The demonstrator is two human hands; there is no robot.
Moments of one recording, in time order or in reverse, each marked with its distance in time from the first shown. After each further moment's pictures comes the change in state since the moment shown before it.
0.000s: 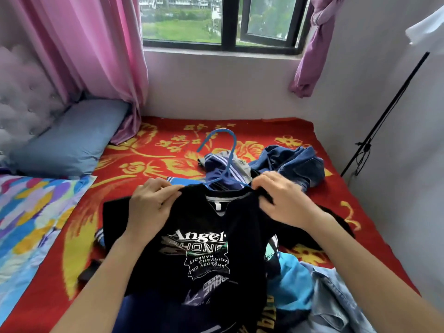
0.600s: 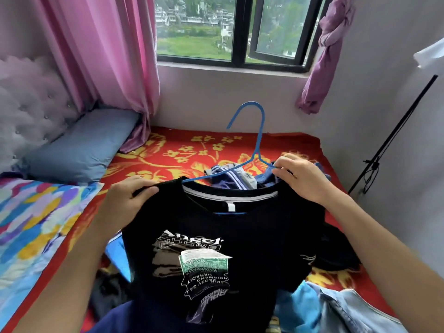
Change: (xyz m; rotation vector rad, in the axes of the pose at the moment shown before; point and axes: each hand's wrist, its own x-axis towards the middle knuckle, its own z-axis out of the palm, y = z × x) left_hand 0.027 -0.054 -0.041 -0.180 -0.056 -0.166; right_hand 0.050 0.037 -0.037 -0.007 -0.011 0.262
